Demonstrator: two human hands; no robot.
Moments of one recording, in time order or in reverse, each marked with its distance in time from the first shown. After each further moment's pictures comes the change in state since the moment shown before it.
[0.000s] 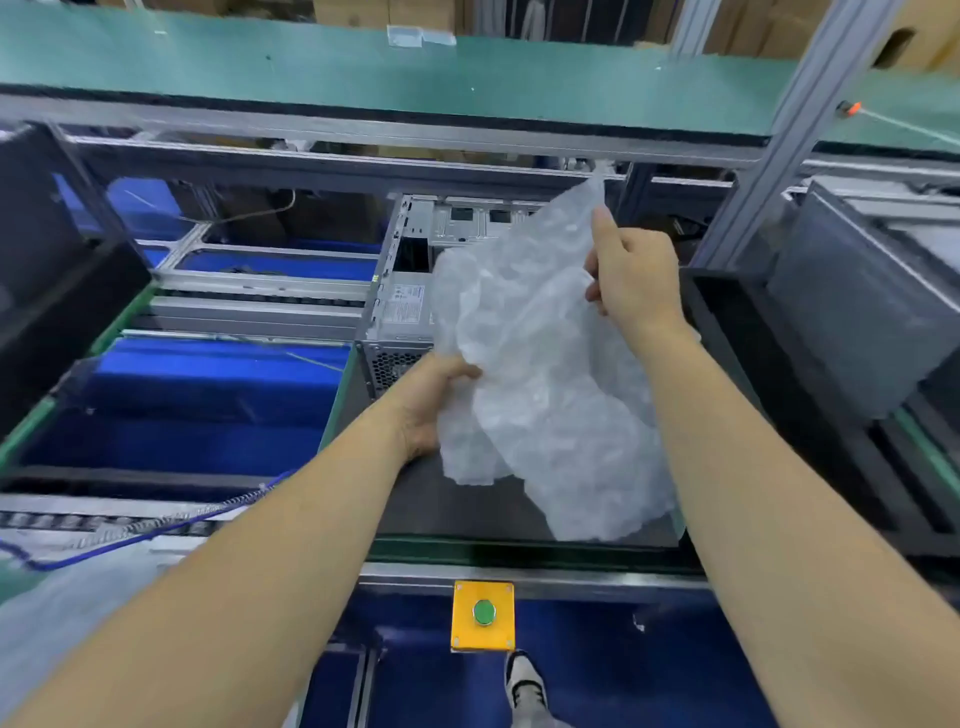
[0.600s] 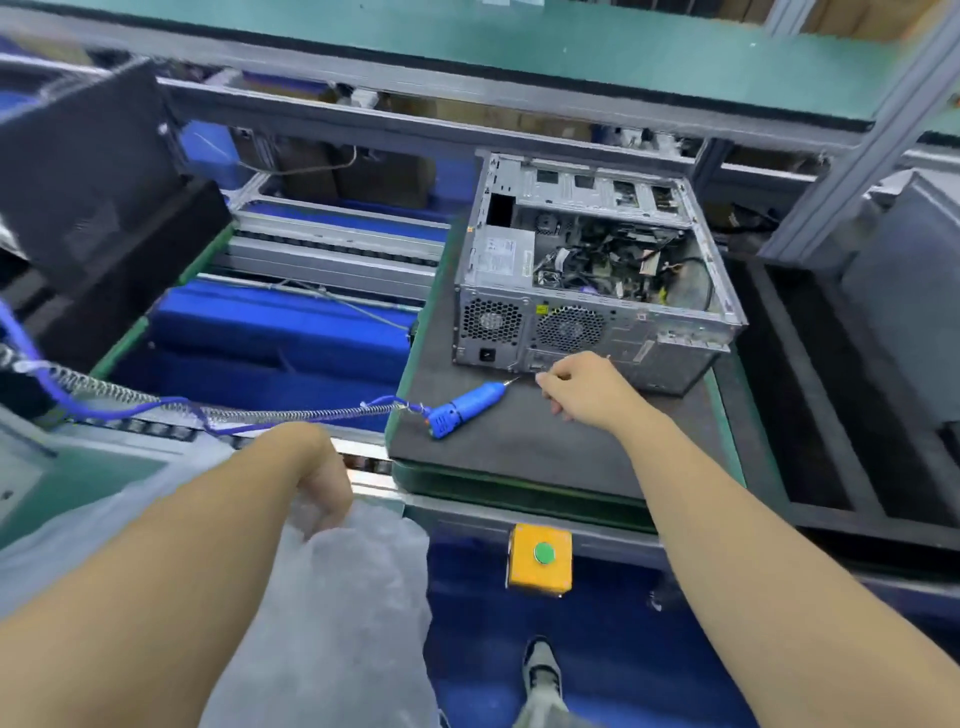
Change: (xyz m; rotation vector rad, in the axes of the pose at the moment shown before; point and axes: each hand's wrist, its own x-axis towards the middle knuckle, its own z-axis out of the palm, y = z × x) left_hand -0.132 -0.022 -0.173 1.678 -0.092 -1.186; right_hand -0.119 0.048 0.102 -0.394 -0.701 0.140
